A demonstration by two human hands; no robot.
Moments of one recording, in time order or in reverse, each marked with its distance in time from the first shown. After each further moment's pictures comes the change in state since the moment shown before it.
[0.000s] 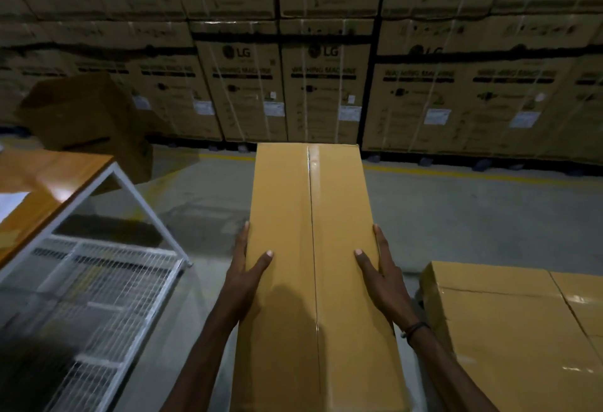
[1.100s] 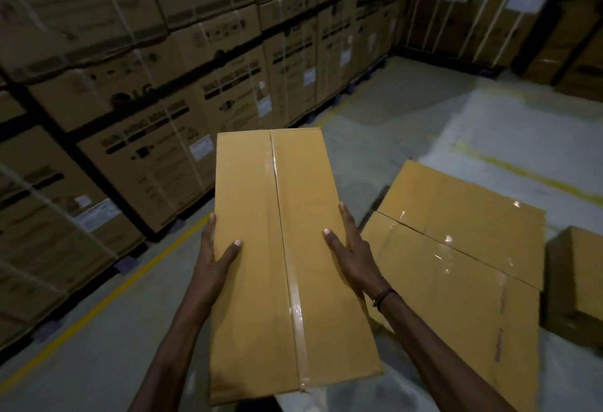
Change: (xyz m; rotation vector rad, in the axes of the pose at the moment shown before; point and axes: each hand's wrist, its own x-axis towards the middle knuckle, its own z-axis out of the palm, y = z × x) left_hand 0.542 0.192 0.364 0.144 -0.871 0.268; right_hand 0.361 0.040 -0.214 0.085 0.890 0.329
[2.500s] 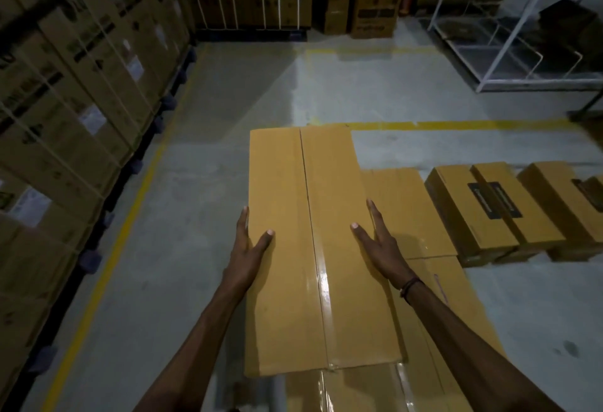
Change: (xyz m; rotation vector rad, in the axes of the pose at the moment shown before) left_hand 0.469 0.114 0.512 0.090 -0.777 0.136; right_hand 0.342 0.193 -0.320 0.089 0.623 0.387
